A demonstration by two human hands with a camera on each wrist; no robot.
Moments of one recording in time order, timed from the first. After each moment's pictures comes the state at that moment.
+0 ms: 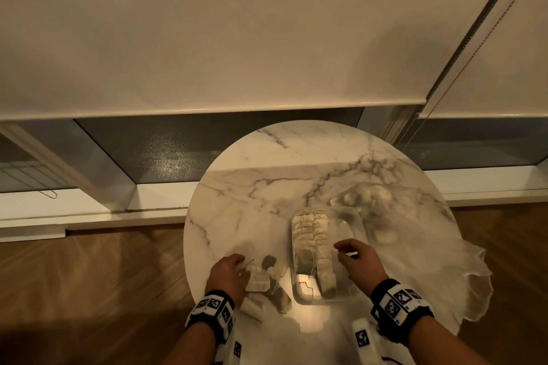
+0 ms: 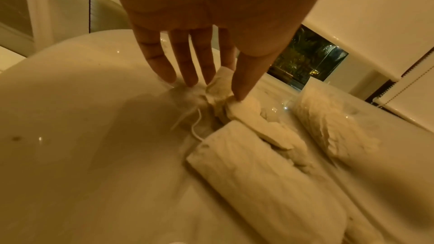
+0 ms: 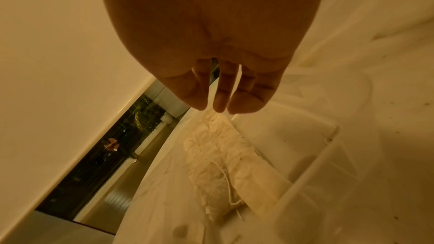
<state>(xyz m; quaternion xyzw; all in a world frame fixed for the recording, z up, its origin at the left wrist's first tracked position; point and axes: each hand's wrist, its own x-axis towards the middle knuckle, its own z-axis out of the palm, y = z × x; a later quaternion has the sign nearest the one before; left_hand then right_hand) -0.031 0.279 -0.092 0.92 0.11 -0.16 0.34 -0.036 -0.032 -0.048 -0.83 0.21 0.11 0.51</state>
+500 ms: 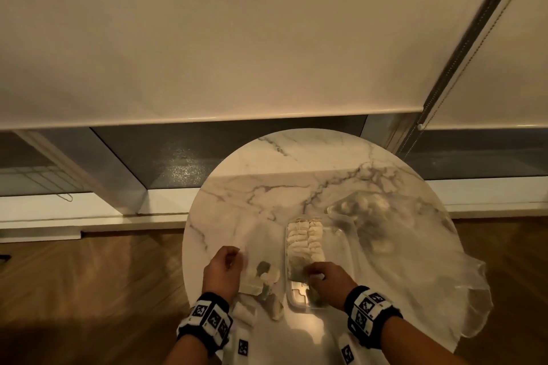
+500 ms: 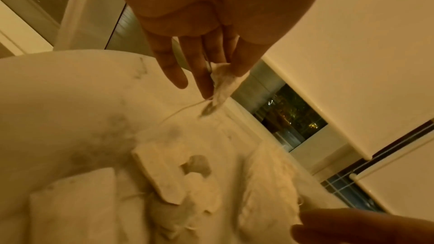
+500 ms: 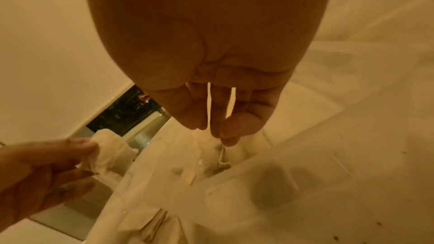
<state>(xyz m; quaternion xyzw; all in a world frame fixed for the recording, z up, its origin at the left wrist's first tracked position) -0.031 0.251 -0.046 0.85 0.20 -0.03 0.49 -0.037 -0.010 -0.048 -0.86 0.07 0.30 0.40</state>
